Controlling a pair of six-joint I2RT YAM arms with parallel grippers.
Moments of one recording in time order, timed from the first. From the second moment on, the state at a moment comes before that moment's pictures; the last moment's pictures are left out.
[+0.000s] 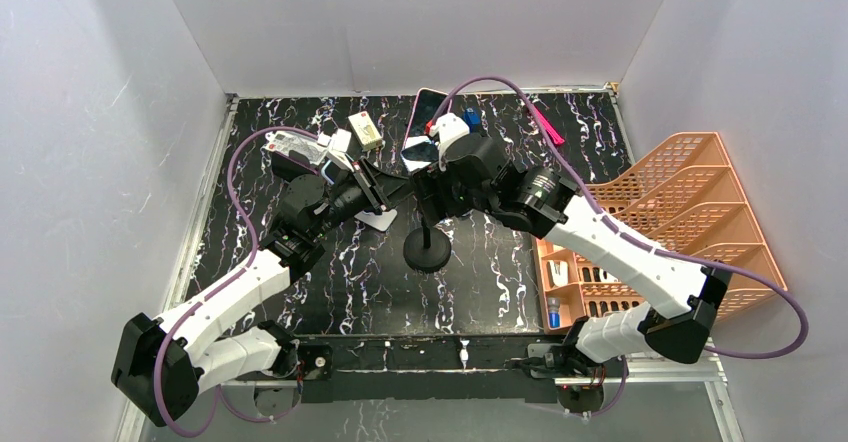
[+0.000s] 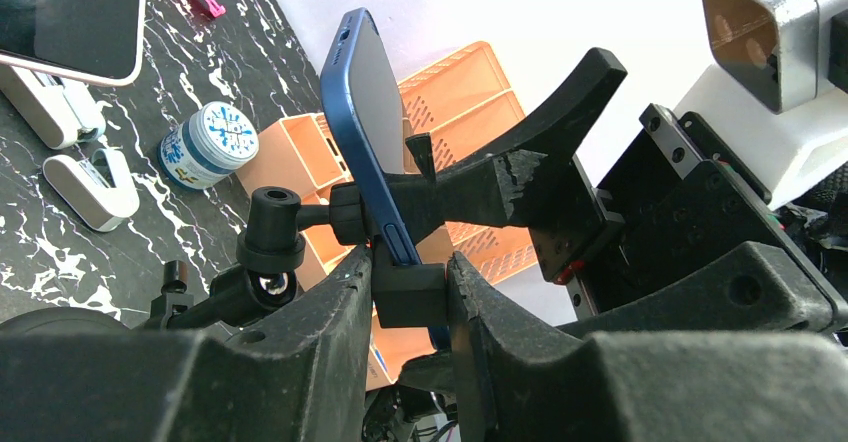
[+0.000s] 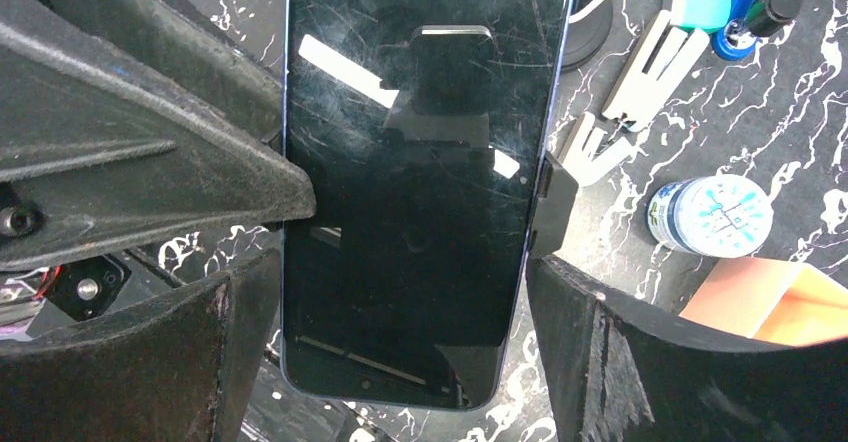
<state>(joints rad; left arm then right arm) -0.62 1.05 0.69 0.40 0.31 -0.97 1.01 1.34 1.49 -0.81 0.23 0.28</state>
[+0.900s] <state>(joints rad) -0.62 1.02 0.69 0.34 0.32 -0.91 1.03 1.30 1.41 -0.71 0.30 0.28</state>
